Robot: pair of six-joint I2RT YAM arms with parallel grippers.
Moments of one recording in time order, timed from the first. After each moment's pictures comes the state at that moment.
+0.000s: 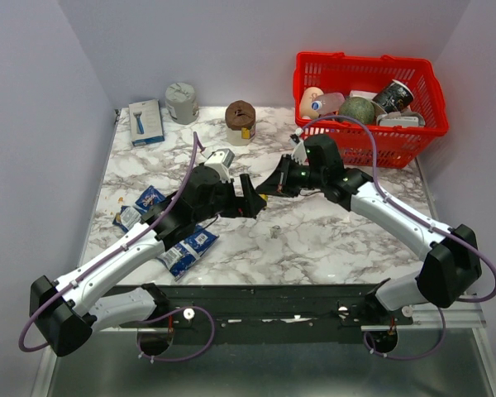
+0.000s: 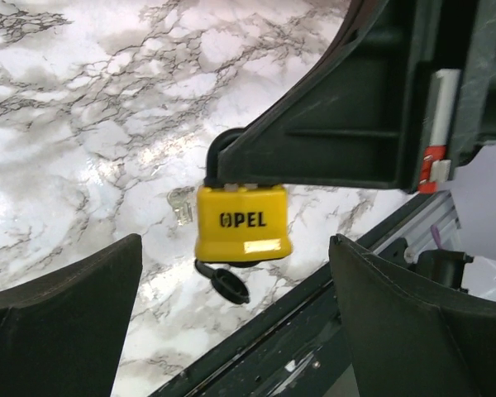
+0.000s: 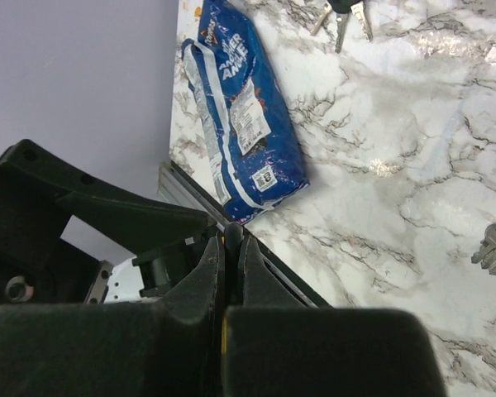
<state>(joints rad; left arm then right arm) -0.77 1.06 0.94 -0.32 0.04 -0.67 0.62 1.44 1.15 -0.26 -0.45 0.86</state>
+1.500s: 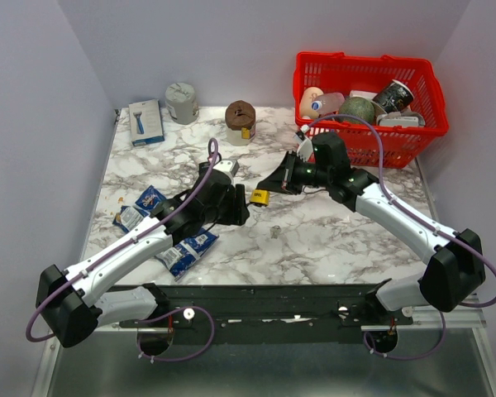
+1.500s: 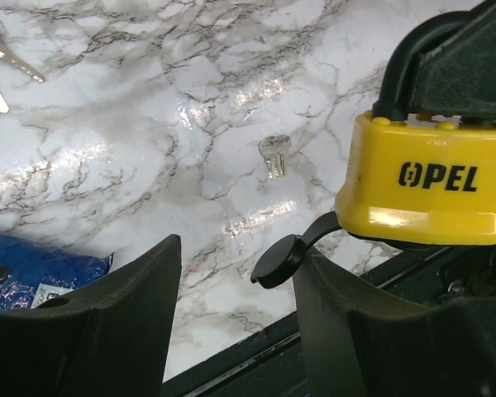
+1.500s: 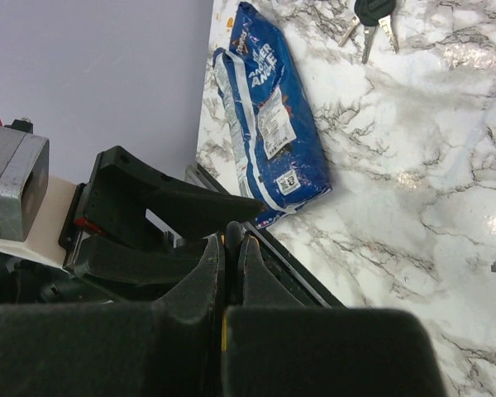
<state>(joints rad) -0.77 1.13 0.96 -0.52 -0.08 -0.55 0.58 1.40 1.12 -0.20 -0.52 0.90</state>
